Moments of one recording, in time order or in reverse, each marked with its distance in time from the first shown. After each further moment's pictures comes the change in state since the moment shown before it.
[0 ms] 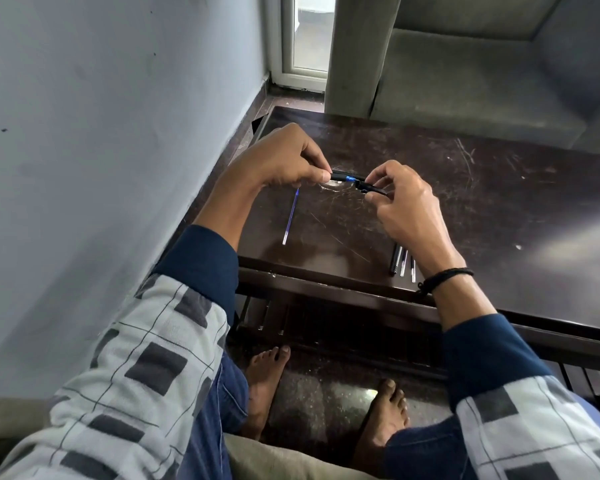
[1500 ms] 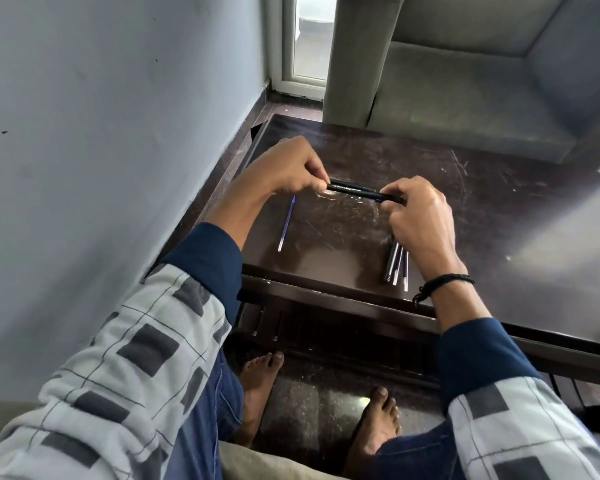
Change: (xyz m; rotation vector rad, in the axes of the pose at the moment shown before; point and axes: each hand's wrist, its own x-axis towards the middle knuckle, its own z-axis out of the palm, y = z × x) left_hand 0.022 -0.006 0.013 0.112 0.030 0.001; right_hand 0.010 0.023 -0.009 -0.164 0.109 0.038
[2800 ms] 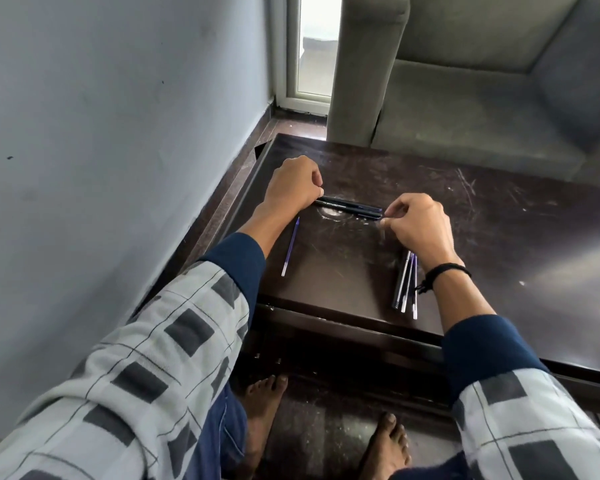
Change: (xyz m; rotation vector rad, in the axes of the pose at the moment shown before) left_hand 0.043 -0.019 0.028 0.054 0.292 -0.226; right_hand 0.046 0.015 0.019 -0.005 -0.132 0.162
